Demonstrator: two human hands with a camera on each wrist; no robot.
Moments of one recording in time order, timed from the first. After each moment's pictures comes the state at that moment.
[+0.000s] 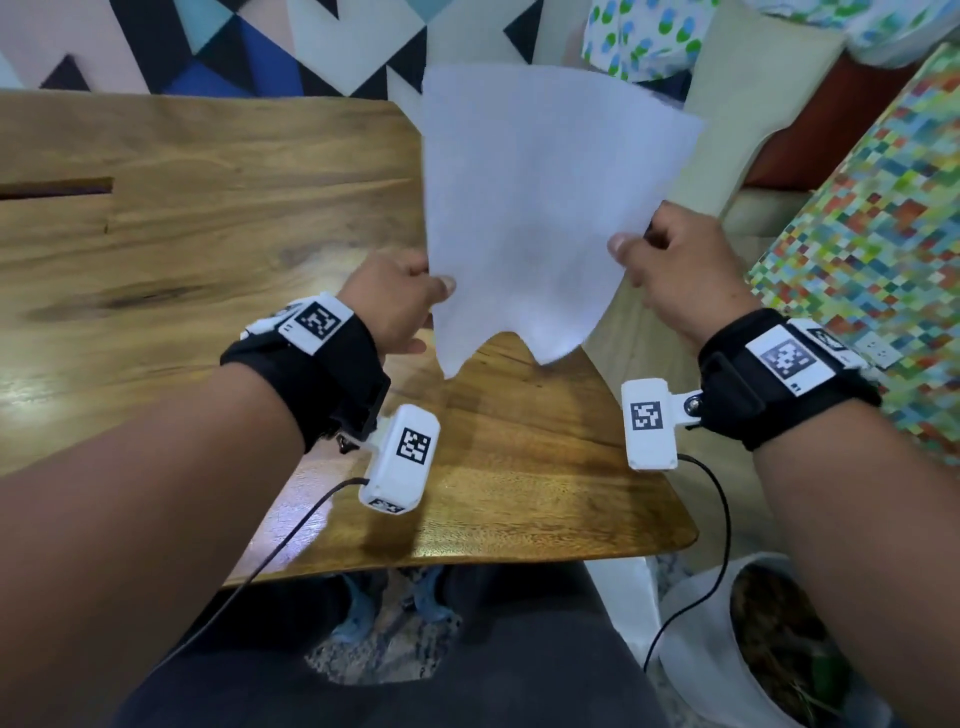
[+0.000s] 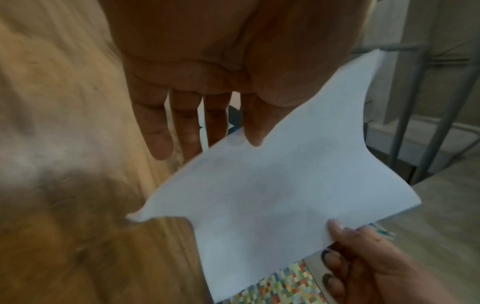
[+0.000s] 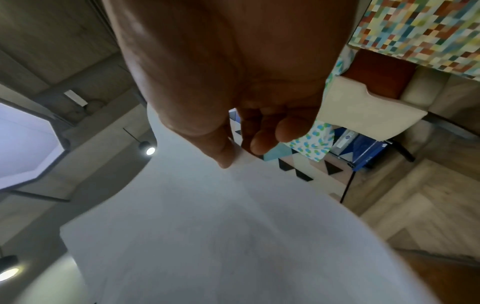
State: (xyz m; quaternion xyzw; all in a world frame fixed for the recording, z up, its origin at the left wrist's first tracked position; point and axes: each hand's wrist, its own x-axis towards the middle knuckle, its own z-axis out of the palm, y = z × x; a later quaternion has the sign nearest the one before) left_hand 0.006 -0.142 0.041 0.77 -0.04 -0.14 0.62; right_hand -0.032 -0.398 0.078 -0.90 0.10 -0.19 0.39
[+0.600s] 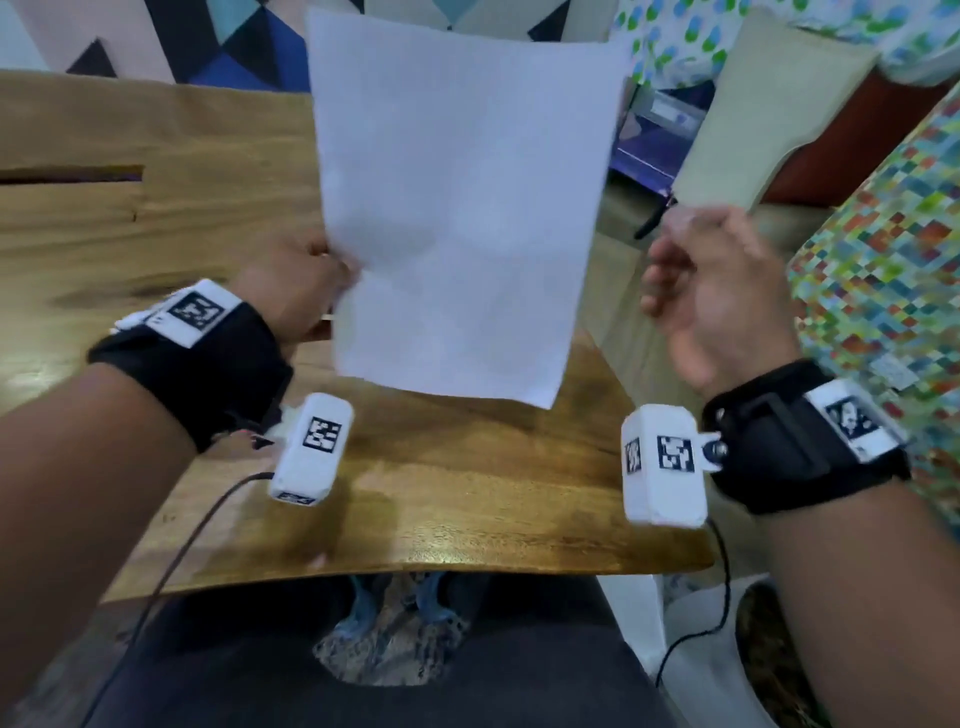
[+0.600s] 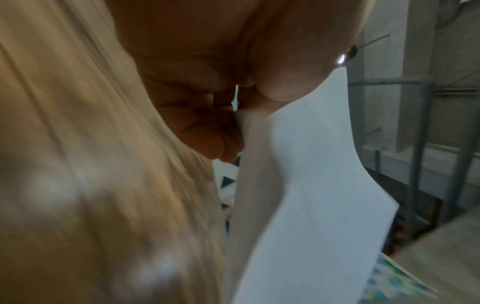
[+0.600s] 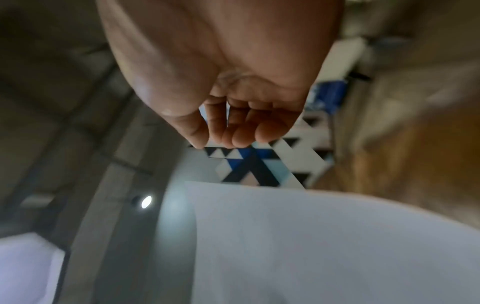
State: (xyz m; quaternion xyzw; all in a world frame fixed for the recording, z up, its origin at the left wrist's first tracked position) left_hand 0.033 -0.054 0.031 0.78 0.03 -0.06 0.63; right_hand -0.058 -0.354 0.088 -0.63 0.10 -0.19 0.74
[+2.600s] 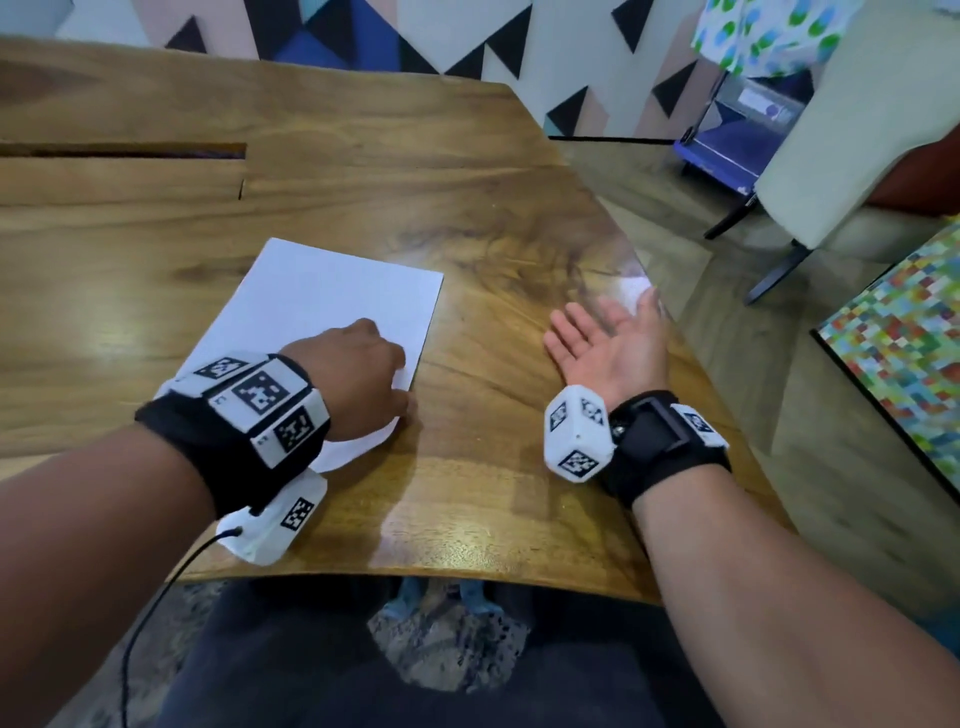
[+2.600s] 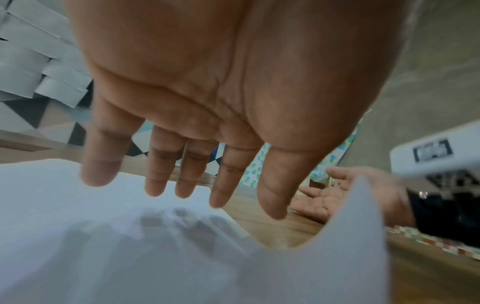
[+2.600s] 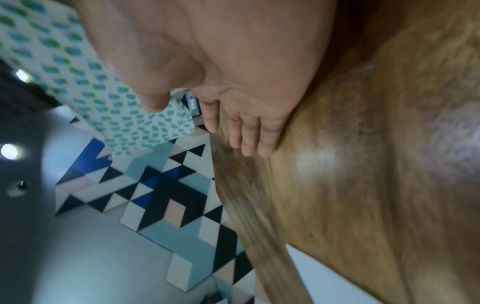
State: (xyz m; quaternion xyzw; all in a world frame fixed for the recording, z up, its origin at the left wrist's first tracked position) left_hand 0.000 0.006 0.005 0.97 -0.13 -0.20 0.00; right_hand 0.016 -0.249 -0.027 -0.36 0.22 0.00 0.91
